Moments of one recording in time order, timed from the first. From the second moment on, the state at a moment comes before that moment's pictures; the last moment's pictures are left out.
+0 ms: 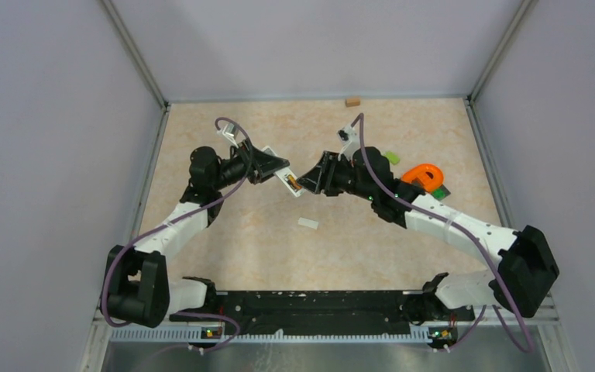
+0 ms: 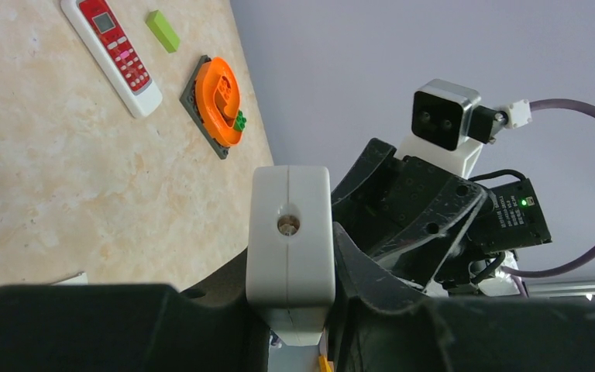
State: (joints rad) left arm -0.22 1.25 0.67 0.55 0.80 -1.22; right arm 0.80 1.28 0.94 0.06 -0.13 0.78
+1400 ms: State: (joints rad) left arm -0.20 1.15 0.69 0.35 0.75 -0.97; right arm 0.81 1.44 1.13 -0.12 -0.18 0.65
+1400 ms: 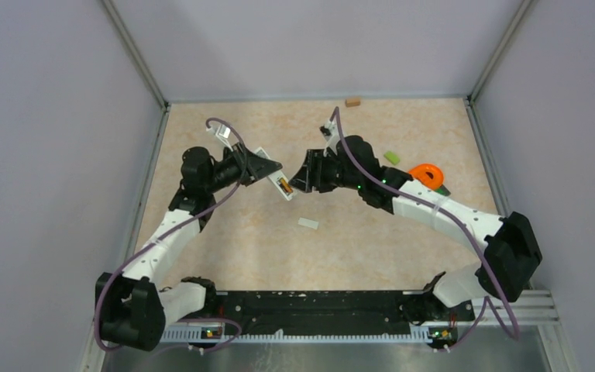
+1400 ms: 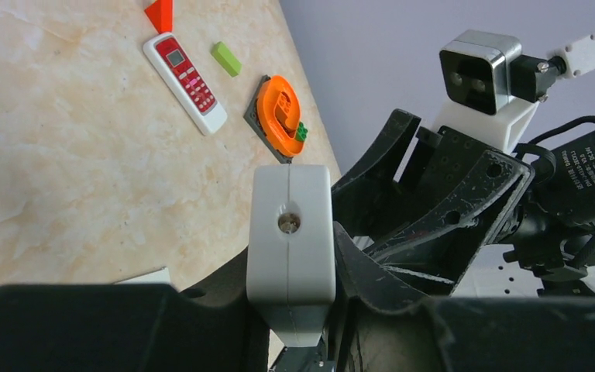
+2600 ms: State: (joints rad) left arm -0.04 0.88 0.70 -0.18 0.24 -0.84; right arm 0.89 1.91 1.29 -0.55 0.01 -0.10
